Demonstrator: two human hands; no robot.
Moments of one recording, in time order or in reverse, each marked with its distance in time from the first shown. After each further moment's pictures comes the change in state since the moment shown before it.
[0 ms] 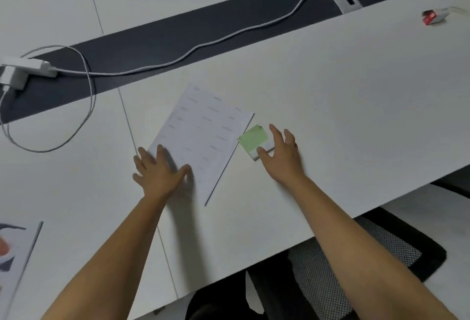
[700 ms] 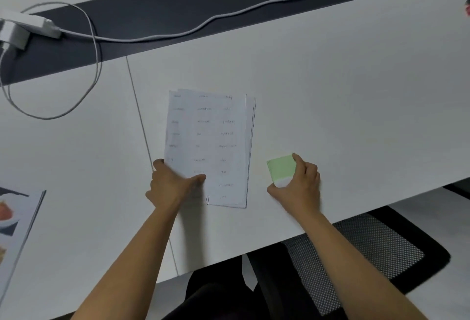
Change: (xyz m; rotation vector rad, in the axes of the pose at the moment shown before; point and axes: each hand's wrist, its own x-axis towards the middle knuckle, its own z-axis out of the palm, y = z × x) left_hand -0.052 -0.007 0.016 -0.268 -0.046 -0.353; right_hand -0.061 0.066 0.039 -0.239 0.064 0.074
